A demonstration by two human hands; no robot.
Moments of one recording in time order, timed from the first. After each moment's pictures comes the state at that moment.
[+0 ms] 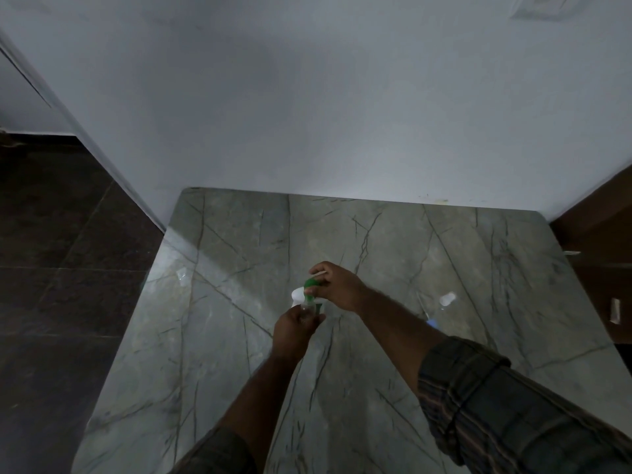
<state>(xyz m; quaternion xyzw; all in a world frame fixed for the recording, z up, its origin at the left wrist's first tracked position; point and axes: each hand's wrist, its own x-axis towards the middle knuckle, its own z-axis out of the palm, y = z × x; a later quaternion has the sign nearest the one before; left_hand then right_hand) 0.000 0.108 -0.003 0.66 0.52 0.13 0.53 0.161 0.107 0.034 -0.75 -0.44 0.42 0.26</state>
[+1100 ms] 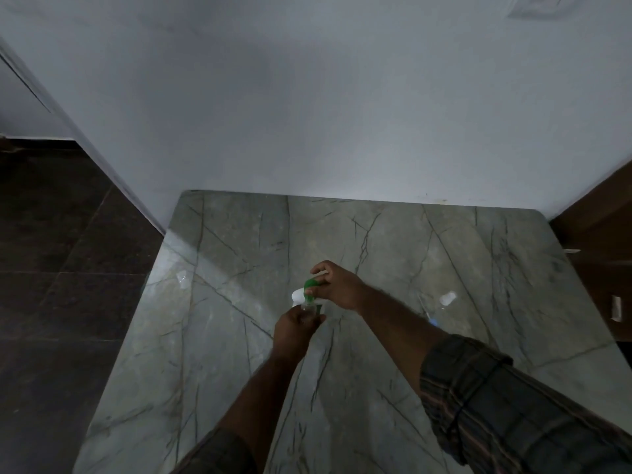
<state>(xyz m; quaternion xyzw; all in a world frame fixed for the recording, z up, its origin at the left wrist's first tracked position) 0.001 0.109 -0.001 0.66 0.51 0.13 0.53 0.161 0.105 0.042 -0.74 -0.42 0.45 0.27</state>
